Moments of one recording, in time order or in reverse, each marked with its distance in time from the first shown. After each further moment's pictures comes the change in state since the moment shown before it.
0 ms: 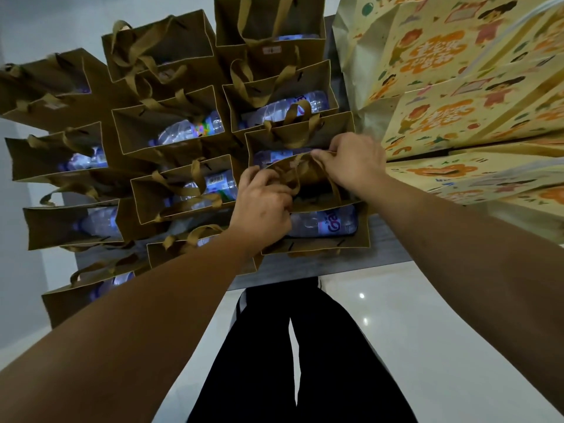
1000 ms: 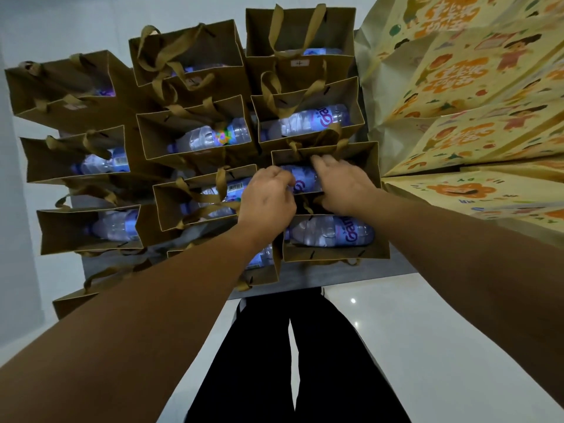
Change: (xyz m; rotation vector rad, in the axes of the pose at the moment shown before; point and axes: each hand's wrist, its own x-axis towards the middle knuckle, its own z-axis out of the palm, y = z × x) left_hand 0.015 -0.037 -0.010 -0.197 0.100 -0.243; right_hand 0.001 -0.040 0.026 -0.231 -0.267 -0.349
